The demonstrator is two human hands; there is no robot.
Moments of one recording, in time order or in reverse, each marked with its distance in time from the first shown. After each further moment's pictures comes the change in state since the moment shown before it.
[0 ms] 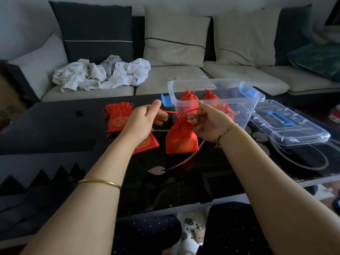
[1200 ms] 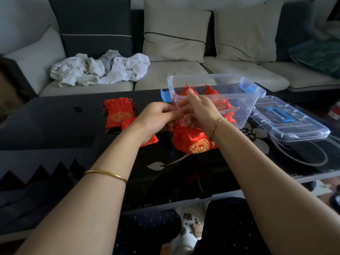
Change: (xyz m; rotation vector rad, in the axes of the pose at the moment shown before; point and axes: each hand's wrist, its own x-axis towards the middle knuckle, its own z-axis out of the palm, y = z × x) left_hand 0.000 0.016 0.023 -0.269 -0.198 -0.126; right_hand -0.011 0.003 0.028 -0.545 0.011 -0.384
